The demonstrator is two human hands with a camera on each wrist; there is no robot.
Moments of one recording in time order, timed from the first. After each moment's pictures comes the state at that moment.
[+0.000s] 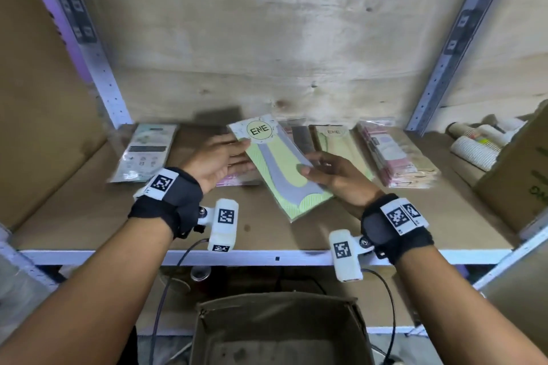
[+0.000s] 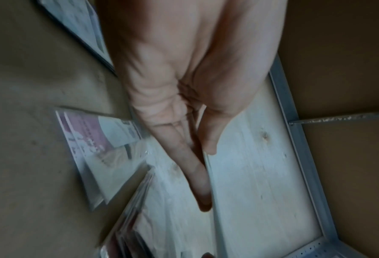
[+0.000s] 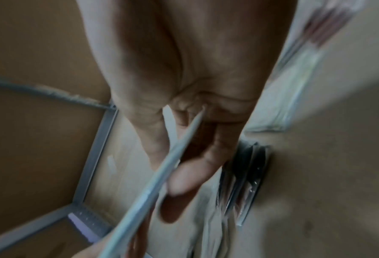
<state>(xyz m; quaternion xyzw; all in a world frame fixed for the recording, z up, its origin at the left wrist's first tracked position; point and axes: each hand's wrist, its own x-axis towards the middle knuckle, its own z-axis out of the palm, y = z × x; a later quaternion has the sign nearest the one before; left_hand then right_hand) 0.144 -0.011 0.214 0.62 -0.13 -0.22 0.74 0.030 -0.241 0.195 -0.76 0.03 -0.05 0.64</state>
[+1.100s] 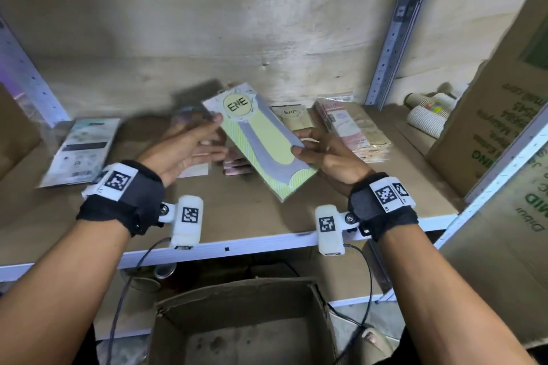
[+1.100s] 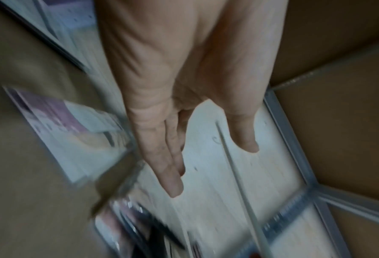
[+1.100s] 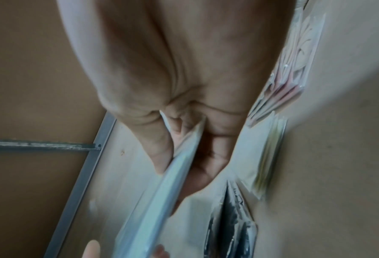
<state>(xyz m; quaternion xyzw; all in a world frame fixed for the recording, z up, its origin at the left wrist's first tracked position) 0.124 -0.061 0.219 0.69 -0.13 -0.21 0.68 0.002 -0.309 0.197 -0.73 0.03 -0.06 0.68</state>
